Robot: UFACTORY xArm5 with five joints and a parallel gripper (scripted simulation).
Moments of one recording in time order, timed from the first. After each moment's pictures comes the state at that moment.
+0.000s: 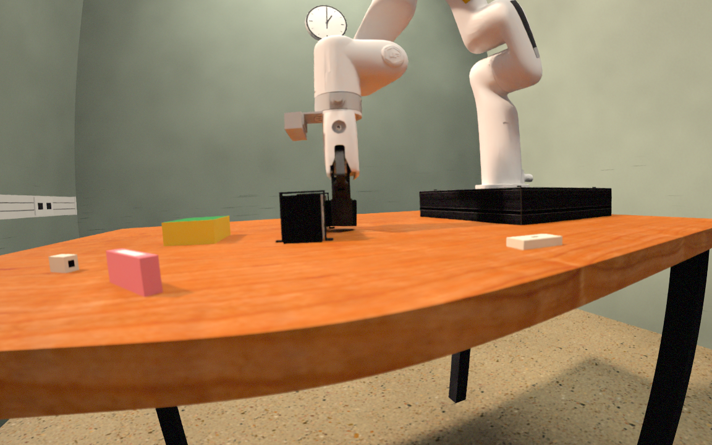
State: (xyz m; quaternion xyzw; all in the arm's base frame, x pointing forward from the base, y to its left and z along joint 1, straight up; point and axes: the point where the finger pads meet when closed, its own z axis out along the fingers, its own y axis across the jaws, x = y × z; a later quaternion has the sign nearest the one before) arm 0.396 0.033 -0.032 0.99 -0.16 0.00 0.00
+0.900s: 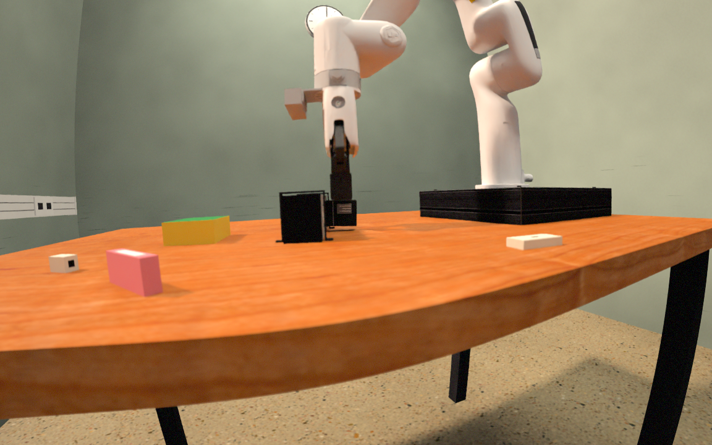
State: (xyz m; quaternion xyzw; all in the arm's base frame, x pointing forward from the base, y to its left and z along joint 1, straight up) arm 0.395 0.033 0.007 0.99 -0.16 0.00 0.00
